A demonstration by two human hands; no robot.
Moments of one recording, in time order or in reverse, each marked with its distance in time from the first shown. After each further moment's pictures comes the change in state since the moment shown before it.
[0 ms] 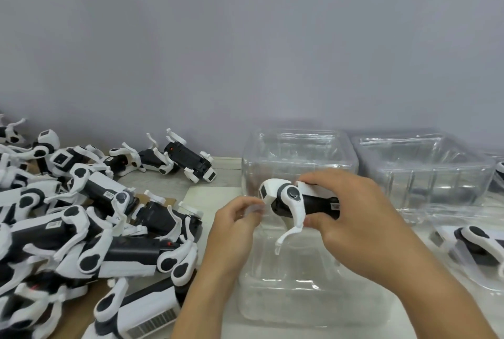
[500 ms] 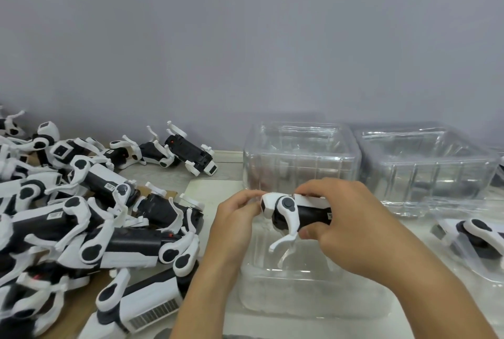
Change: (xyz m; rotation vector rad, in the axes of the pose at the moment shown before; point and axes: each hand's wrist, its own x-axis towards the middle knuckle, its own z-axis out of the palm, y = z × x) left_hand 0.003 -0.001 0.003 -0.091 -0.038 -0.009; right_hand -0.002 -0.001 0.008 -0.102 -0.150 0.123
